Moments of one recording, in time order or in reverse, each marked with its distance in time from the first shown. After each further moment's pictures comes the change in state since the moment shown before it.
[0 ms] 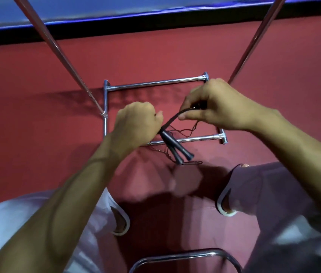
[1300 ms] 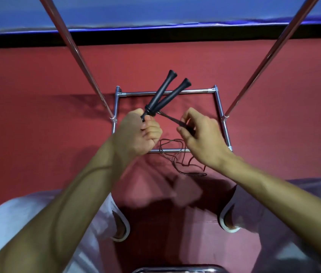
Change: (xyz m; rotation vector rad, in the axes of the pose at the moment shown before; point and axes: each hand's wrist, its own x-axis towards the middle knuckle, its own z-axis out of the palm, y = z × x) left_hand -0.006 -0.017 -0.025 -2.163 -0.458 -0.890; right_hand 0.007 -0.010 0.083 0.099 0.398 0.285
